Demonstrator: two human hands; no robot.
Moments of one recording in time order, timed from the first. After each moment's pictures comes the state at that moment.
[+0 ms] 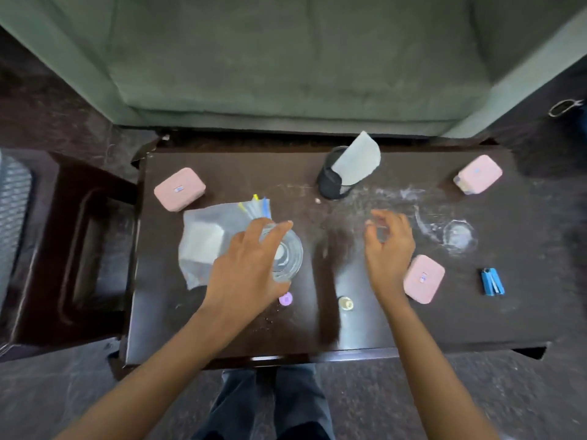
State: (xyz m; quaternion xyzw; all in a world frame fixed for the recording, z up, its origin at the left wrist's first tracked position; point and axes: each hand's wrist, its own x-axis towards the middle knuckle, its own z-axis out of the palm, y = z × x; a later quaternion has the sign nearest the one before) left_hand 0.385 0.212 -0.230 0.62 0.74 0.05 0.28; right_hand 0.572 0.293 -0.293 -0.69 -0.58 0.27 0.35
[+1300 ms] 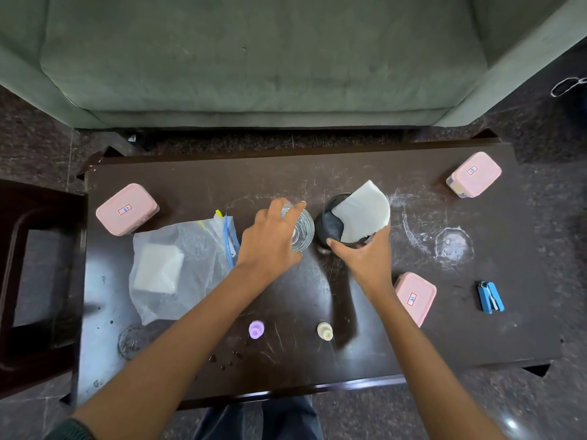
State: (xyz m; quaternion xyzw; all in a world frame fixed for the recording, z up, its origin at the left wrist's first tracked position) left_hand 0.436 0.329 -0.330 0.64 0.71 -0.01 0.28; right_hand 0.609 0.344 -0.366 -0.69 -0.51 0.42 0.29
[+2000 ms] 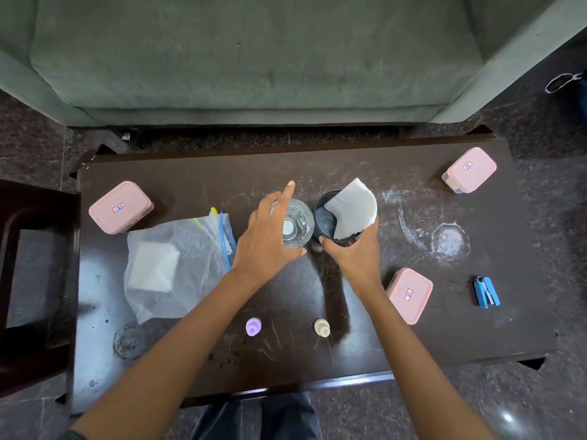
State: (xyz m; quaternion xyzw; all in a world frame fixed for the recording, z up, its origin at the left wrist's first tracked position) left_hand 0.435 0.322 -0.351 0.60 0.72 0.14 0.34; right_hand 0.596 0.338 -0.356 -0.68 -0.49 0.46 0.29
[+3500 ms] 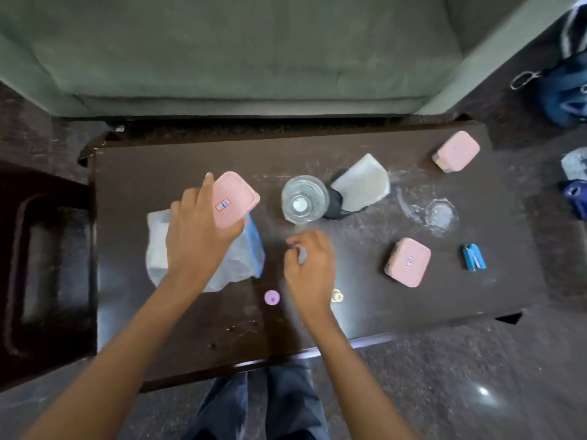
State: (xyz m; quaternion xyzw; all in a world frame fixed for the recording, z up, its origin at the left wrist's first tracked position) left_hand 0.341 0.260 -0.296 0.51 0.81 0.14 0.24; right_hand 0.498 0.241 -0.315 -0.68 -0.61 0.29 0.30
